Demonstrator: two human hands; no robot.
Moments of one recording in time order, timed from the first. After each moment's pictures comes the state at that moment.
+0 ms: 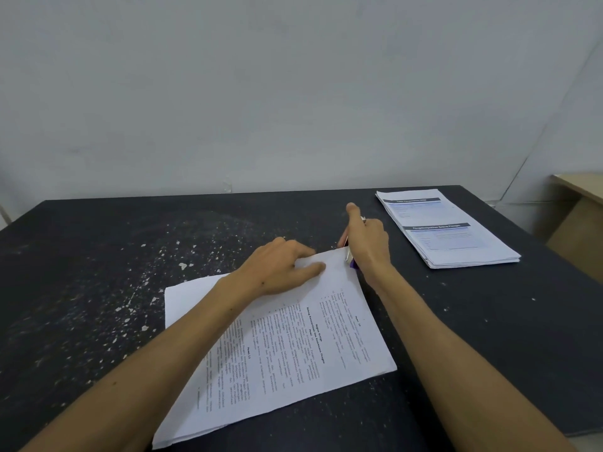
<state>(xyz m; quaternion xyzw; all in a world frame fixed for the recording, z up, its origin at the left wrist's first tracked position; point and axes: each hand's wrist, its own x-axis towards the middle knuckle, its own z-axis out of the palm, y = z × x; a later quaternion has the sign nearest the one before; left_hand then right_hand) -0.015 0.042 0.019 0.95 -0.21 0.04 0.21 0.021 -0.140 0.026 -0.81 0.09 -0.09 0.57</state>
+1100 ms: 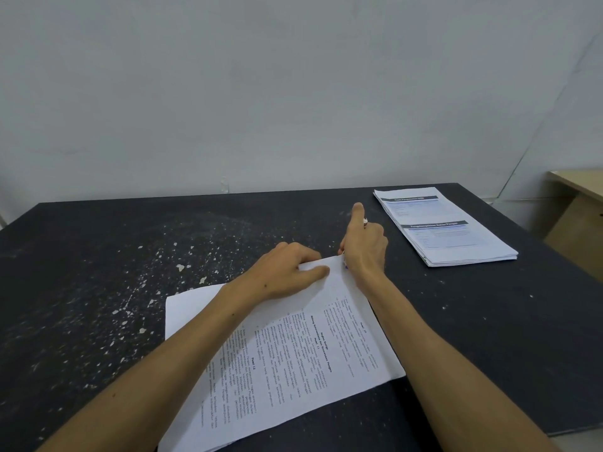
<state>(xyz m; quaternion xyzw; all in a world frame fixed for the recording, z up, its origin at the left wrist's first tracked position) -0.024 0.029 0.021 0.93 -0.19 -0.02 0.30 0.013 -0.130 0.020 -0.80 0.13 -0.14 0.56</state>
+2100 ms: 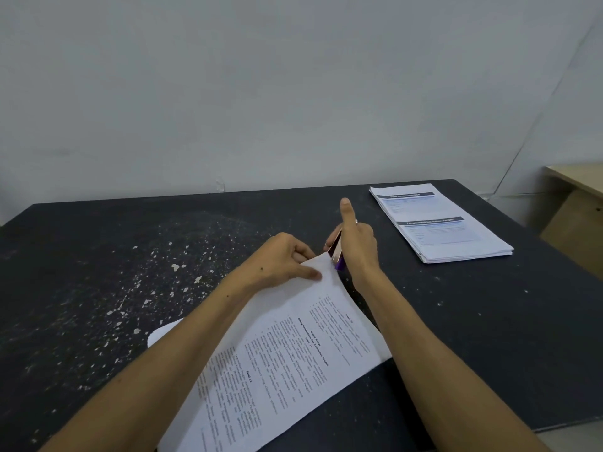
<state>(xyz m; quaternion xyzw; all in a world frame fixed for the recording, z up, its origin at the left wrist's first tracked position) -0.013 0.029 0.027 0.90 -0.13 -0.09 0.40 0.012 -0.135 0.017 -0.78 0.07 -0.08 0.62</state>
